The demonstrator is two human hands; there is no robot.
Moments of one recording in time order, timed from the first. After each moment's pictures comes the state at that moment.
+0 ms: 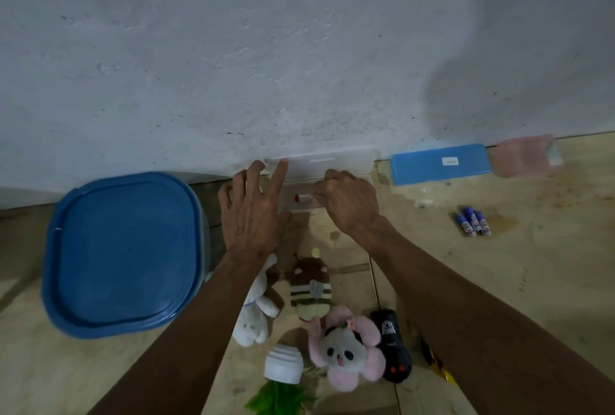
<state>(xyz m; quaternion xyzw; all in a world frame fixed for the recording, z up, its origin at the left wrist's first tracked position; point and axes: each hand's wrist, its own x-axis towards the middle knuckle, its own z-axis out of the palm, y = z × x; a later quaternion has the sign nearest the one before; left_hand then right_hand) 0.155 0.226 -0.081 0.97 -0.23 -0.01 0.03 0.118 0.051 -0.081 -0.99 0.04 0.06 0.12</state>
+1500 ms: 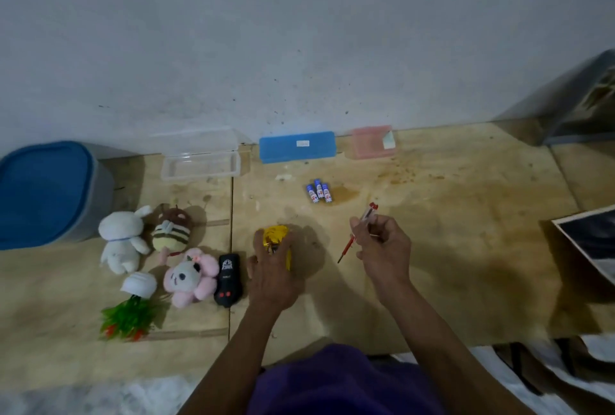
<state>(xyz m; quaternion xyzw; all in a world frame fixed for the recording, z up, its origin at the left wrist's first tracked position) -0.150 0.005 -0.060 0.94 -0.07 -0.27 0.19 -0.192 -0.177 -0.020 -0.62 0.44 -0.11 0.64</state>
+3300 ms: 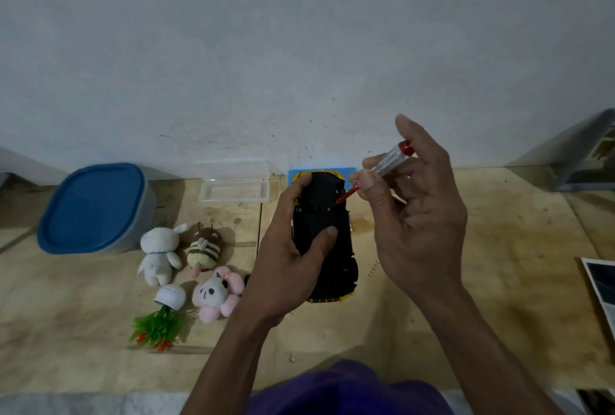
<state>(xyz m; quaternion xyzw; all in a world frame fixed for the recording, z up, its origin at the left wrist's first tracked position) -0.140 0.002 0.138 0.76 -0.13 -0.13 0.62 -0.169 -0.146 0.177 -0.72 0.04 -0.34 0.60</state>
